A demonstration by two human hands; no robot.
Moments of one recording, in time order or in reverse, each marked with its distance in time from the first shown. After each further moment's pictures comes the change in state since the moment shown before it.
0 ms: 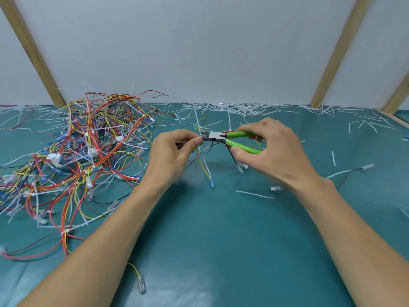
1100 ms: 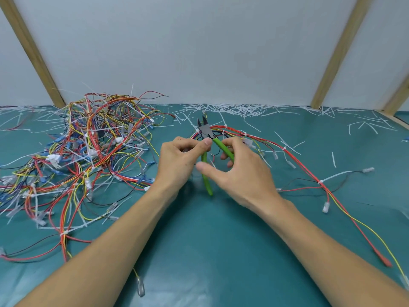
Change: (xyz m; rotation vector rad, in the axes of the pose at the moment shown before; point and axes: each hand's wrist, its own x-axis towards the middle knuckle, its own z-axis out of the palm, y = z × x) left_hand -0.010 0.014 0.023 -0.341 0.078 -0.267; right_hand -0.026 -0.035 0.049 0.132 -0.118 0.224
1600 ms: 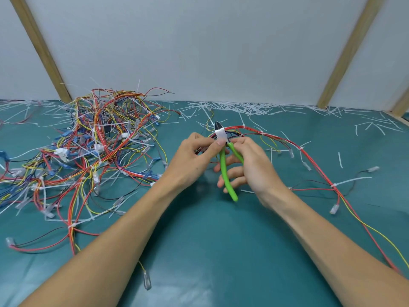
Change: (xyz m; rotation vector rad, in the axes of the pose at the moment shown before) left_hand -0.002 -0.001 -0.006 0.190 -0.313 0.151; right_hand 0.010 -0.007 -0.009 0.839 -0.242 0.257
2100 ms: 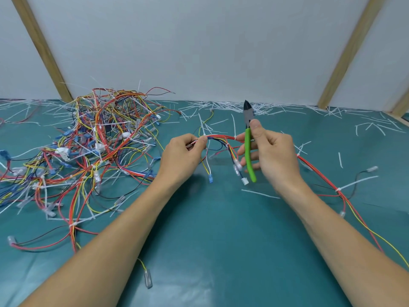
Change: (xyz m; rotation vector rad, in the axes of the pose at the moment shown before) left_hand 0.007 -0.010 -0.008 0.181 0.250 -0.193; right_hand 0.012 -0.001 -0.030 -0.146 0.254 -0.234
